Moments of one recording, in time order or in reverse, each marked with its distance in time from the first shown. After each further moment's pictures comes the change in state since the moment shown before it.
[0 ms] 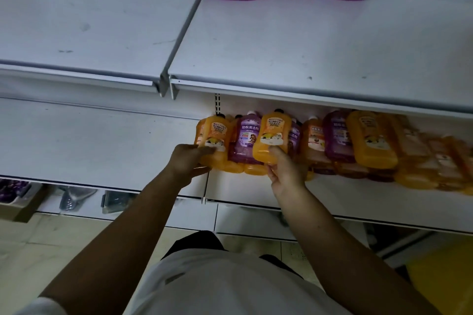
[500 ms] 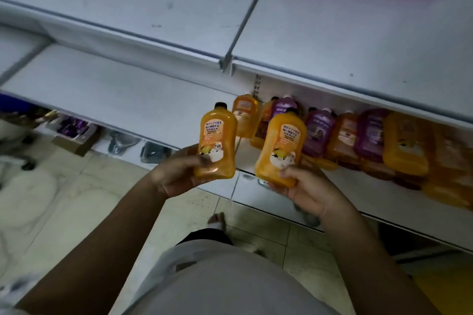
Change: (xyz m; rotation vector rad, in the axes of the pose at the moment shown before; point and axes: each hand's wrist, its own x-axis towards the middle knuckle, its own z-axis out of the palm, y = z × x) left_hand -0.148 -0.023 -0.065 -0.357 -0.350 -0.088; right_hand -0.082 -0.019 -0.047 -0.306 -0.688 0.315
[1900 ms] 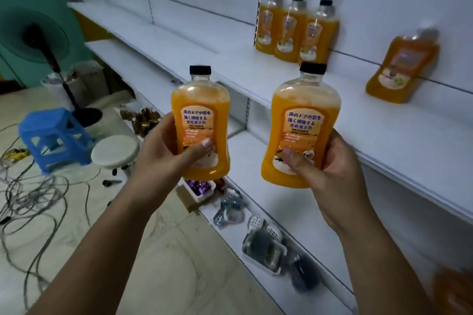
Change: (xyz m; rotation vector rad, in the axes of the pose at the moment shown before) left_hand -0.369 0.239 -0.296 0.433 0.873 1.037; right_hand 0.047 0.046 0.589 -0.749 -0.350 -0.861
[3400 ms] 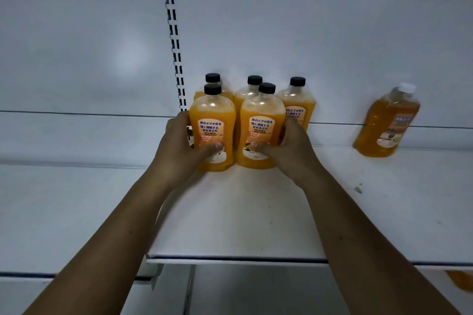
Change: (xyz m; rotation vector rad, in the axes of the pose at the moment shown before) left_hand 0.532 -0.076 0.069 0.202 -0.629 0.313; right_hand 0.386 0.020 0.091 -0.454 0.688 0.152
